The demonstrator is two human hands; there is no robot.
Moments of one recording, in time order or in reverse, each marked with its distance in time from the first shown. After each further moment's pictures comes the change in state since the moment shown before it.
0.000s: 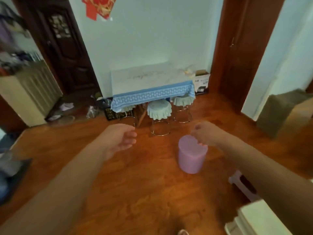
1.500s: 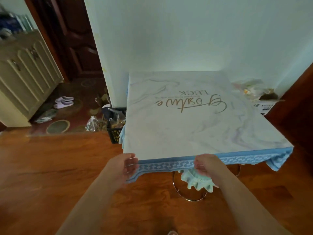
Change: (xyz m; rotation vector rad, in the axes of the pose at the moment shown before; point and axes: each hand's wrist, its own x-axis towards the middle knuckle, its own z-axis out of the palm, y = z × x) left_hand 0.973 0.098 -0.234 -0.599 0.165 -0.437; right_hand 0.977 -0.324 0.146 0.630 -0.139 0.456
